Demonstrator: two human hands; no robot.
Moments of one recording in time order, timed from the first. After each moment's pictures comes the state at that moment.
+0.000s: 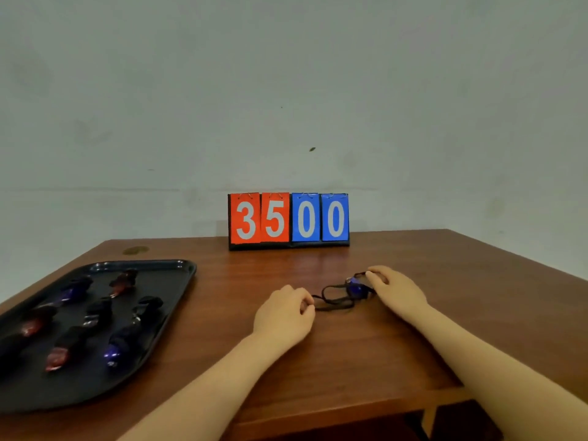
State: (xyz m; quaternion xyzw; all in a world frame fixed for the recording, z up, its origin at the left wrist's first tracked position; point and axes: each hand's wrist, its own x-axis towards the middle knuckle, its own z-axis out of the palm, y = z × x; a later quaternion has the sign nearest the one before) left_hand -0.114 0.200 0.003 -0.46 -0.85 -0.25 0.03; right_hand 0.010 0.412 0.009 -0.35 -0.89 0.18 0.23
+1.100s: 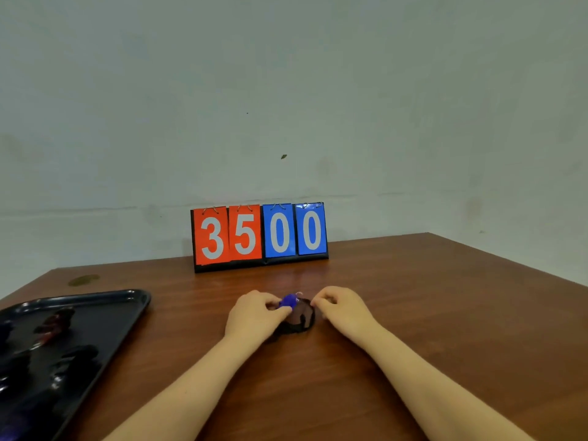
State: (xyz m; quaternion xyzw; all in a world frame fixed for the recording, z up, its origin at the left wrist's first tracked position) left_hand -0.154 0.258 0.015 -0.40 -0.87 -0.30 0.00; right_hand -0.036 0.397 0.002 -0.27 -0.88 0.30 0.25
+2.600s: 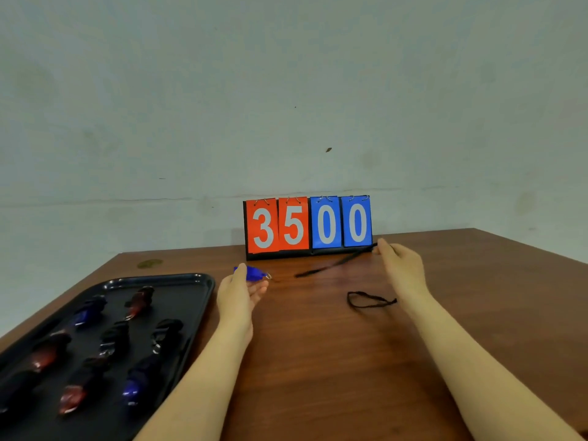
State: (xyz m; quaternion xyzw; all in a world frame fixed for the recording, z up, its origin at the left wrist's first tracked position) left_hand -0.206 0.171 0.026 -0.06 -0.52 -0.84 -0.13; right_hand -0.056 0.364 0.048 -0.32 -0.69 0.45 0.47
